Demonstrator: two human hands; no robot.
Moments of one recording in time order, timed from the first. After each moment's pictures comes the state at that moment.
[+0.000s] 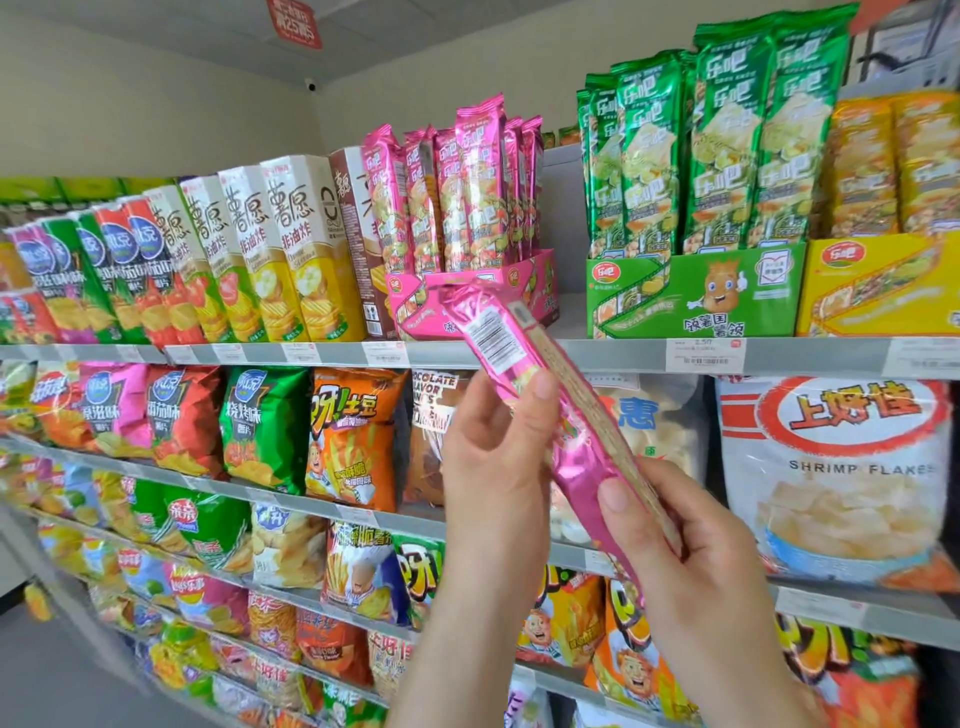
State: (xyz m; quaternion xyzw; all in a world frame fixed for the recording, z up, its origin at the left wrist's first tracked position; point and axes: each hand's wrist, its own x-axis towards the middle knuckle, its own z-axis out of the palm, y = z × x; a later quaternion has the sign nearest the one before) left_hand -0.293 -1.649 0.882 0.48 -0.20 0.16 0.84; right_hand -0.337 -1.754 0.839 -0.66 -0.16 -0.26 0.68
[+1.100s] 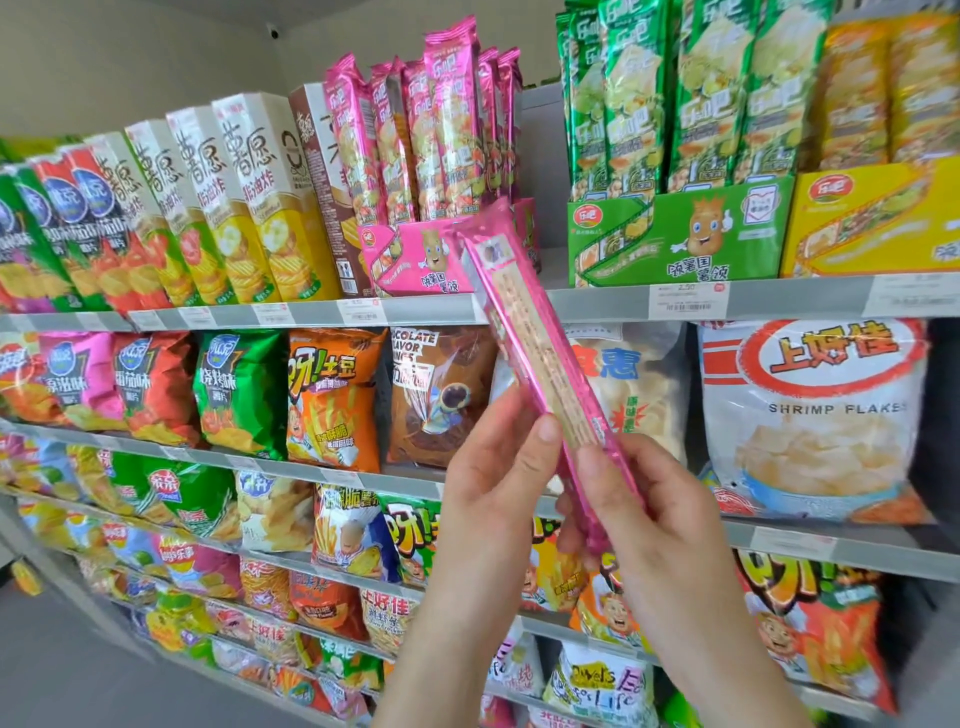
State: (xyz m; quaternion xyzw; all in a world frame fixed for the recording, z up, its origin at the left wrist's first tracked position) left_hand -0.314 -1.638 0.839 0.57 -0.23 0.05 0.79; right_hand -0.339 -1.748 0.821 -0.63 -0.13 -0.18 0.75
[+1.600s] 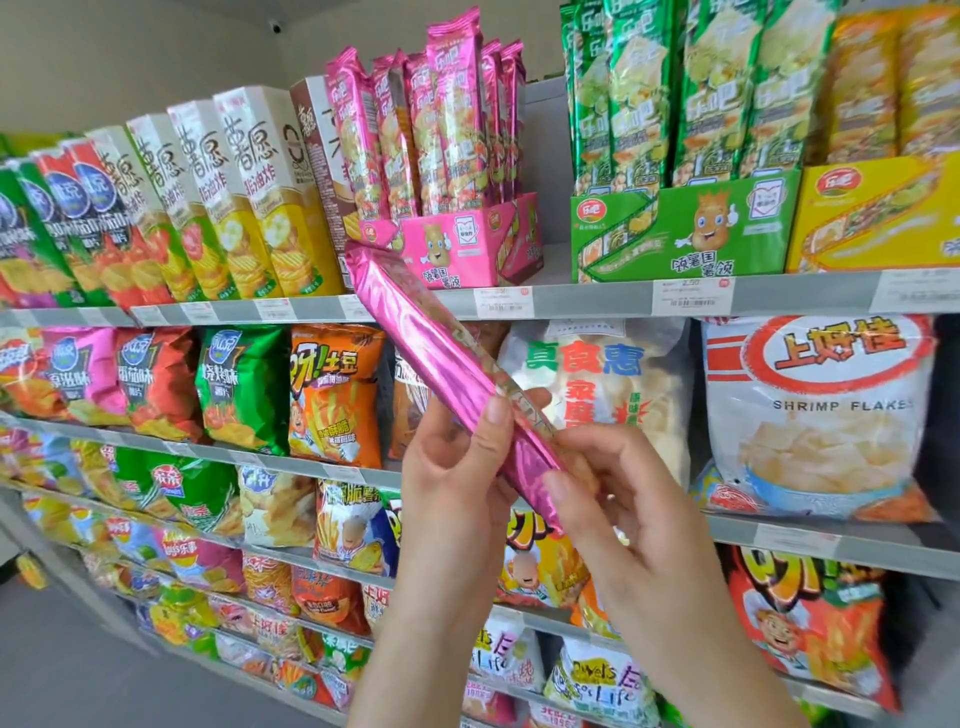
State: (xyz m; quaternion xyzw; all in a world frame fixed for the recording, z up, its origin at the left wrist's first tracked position) left_hand -0.309 -1.626 0.843 0.49 -0.16 0.09 0.85; right_hand -0.344 -1.744 0.819 -0.73 -0.19 -0.26 0.60
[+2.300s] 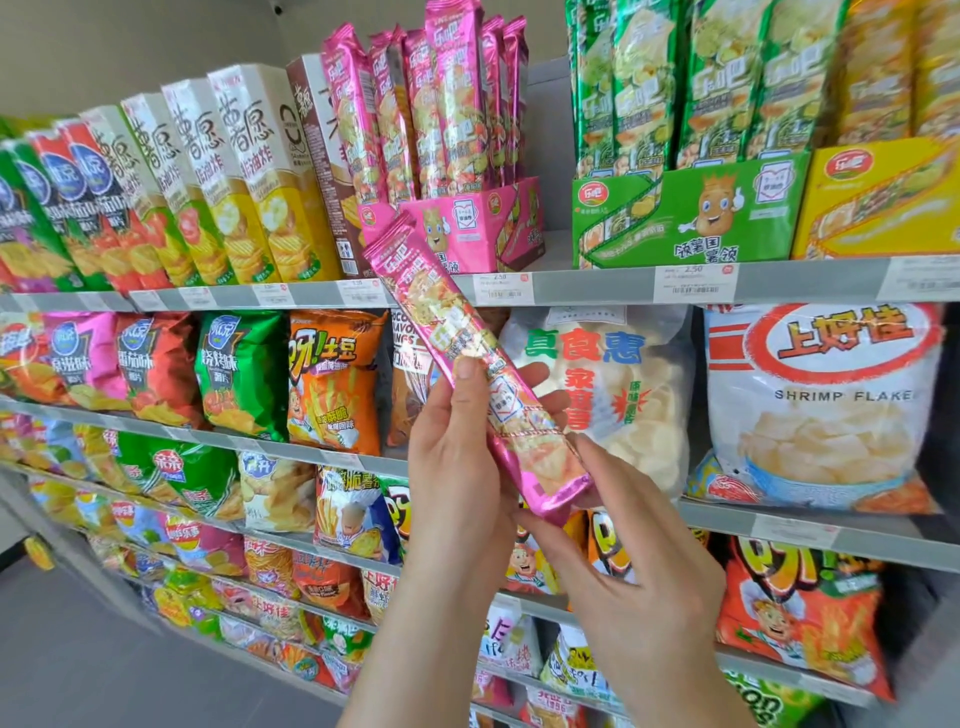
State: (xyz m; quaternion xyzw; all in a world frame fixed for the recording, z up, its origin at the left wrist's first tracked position) left_hand -0.300 -1.640 0.846 0.47 -0.04 0.11 0.87; right_hand -0.335 -1.734 0.783 -0.72 -0.18 -0.53 0.42
